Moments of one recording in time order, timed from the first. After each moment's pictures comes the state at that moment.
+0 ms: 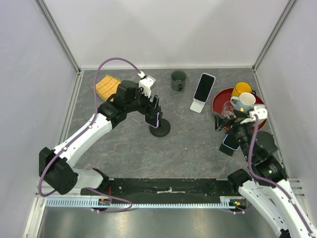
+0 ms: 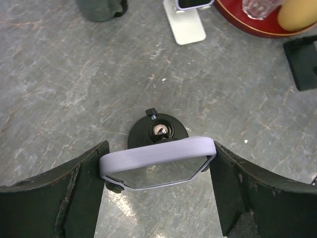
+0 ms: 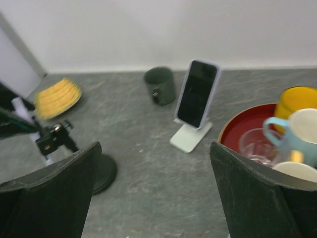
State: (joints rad) left arm -0.58 1.32 1.17 -0.35 0.18 0.00; right arm 0.46 0.35 0.67 -0.24 0.26 0.21
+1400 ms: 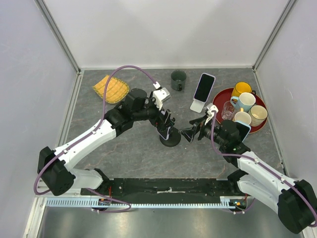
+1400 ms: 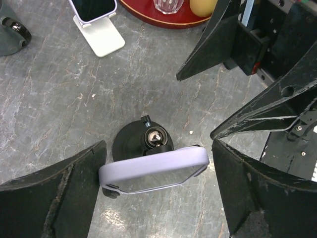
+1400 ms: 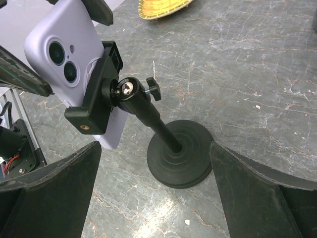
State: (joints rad) left arm -0.74 1.30 1.11 -0.28 0.35 0.04; right arm 0.49 0.89 0.36 0.39 -0.41 0.32
